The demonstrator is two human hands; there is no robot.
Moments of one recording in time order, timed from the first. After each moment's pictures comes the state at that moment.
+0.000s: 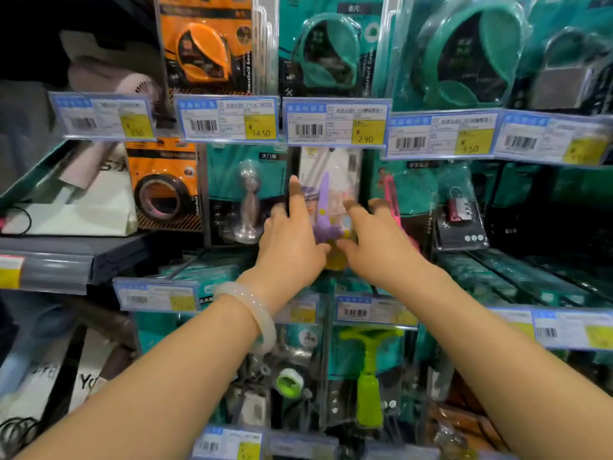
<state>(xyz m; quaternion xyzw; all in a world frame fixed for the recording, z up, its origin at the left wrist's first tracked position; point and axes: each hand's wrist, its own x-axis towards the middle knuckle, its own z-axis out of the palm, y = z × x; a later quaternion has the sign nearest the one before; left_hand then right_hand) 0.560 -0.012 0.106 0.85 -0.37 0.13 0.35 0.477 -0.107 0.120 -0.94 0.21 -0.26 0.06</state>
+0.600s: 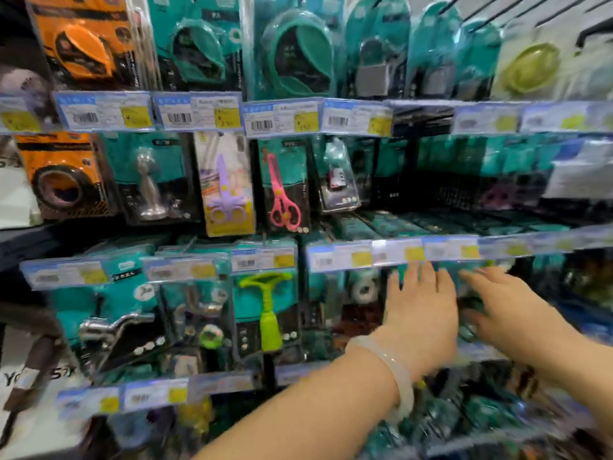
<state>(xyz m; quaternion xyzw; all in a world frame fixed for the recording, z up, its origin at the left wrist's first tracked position) 0.297 -0.119 0.026 0.73 -0.66 0.12 0.11 0.187 -0.194 0.038 -0.90 0.42 -0.12 -0.04</state>
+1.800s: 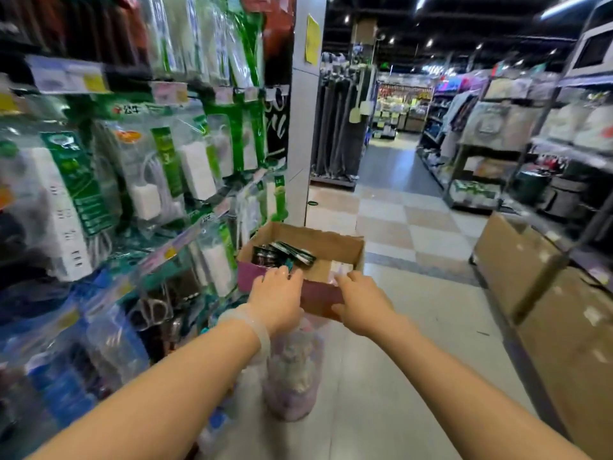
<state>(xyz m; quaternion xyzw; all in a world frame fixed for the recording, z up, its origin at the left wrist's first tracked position) -0.337 -0.603 -0.094 0.43 -0.90 -0.06 0.01 -0.483 -0.541 -0.102 -0.61 0.79 -0.04 0.03</state>
